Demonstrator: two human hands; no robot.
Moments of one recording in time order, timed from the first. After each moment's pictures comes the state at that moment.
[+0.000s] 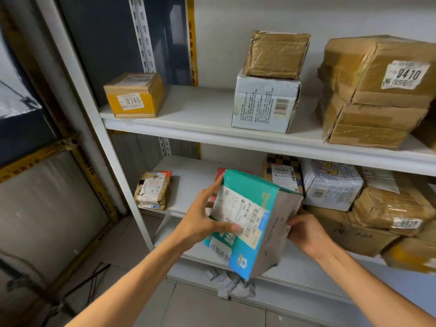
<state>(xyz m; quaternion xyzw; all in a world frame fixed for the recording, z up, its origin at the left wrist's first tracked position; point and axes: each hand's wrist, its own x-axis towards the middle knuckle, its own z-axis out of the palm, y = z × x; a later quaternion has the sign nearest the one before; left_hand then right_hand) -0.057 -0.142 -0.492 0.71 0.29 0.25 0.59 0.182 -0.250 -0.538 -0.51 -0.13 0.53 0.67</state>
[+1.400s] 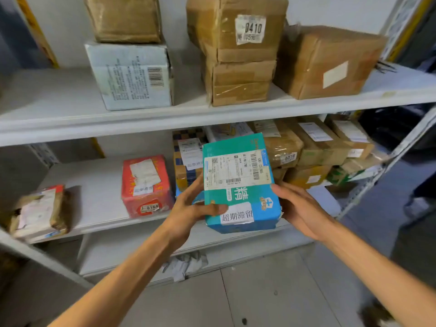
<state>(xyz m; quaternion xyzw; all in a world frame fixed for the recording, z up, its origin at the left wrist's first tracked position) 0.056 -0.222 -0.507 0.61 0.13 0.11 0.77 0.211 -0.417 -0.498 -0.59 -0.22 0.39 0.67</state>
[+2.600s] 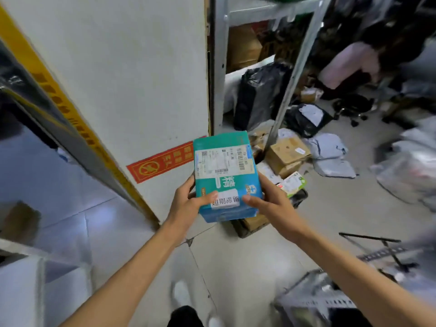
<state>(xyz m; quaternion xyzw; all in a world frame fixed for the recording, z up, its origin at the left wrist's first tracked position) 0.207 -0.851 -0.576 0.60 -0.32 -0.48 0.54 0.011 -0.924 -0.575 -0.59 0.36 -0.28 0.67</state>
